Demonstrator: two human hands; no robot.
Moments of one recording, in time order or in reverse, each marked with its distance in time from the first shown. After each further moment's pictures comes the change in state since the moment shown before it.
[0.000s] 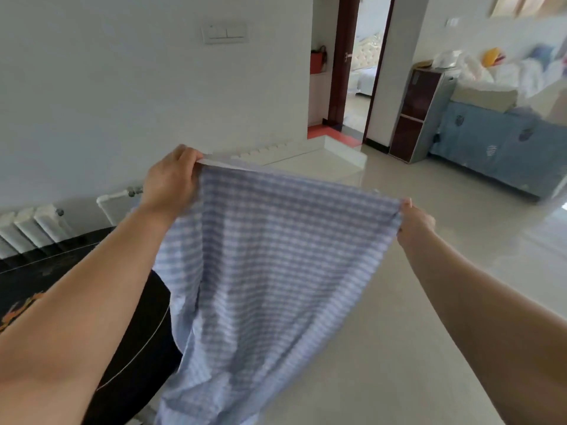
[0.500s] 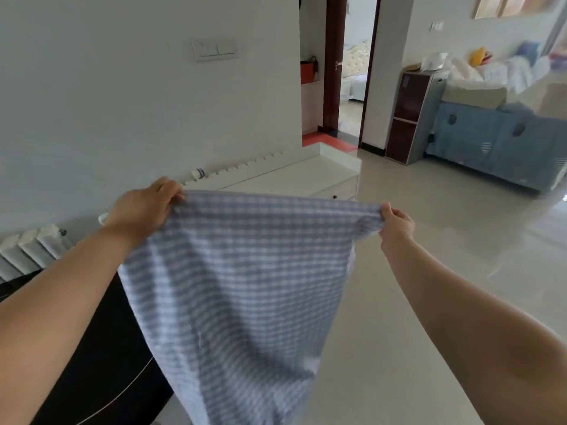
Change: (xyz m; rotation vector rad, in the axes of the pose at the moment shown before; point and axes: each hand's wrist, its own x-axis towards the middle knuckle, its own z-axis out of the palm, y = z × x) left_hand -0.024 -0.039 -0.029 0.084 -0.251 0.181; right_hand -0.004 0.024 0.009 0.029 -0.054 -0.002
